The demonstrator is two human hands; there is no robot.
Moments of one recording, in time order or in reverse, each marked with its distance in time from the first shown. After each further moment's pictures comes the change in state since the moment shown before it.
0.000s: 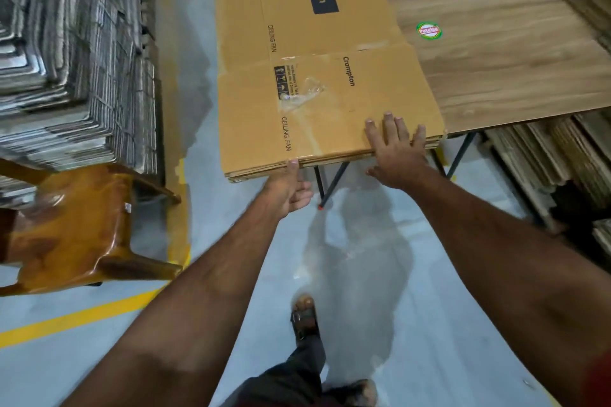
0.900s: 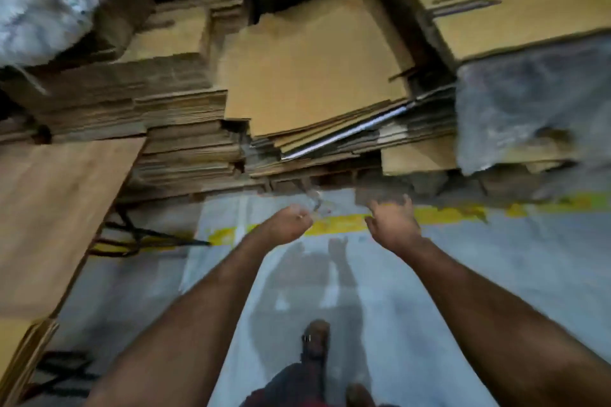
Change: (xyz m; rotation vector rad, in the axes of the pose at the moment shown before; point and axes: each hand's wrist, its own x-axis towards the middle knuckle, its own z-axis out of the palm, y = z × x) left_hand -0.320 -0.278 0.464 1.762 -1.217 0.874; right_hand -0.616 0.258 0.187 0.481 -0.013 1.314
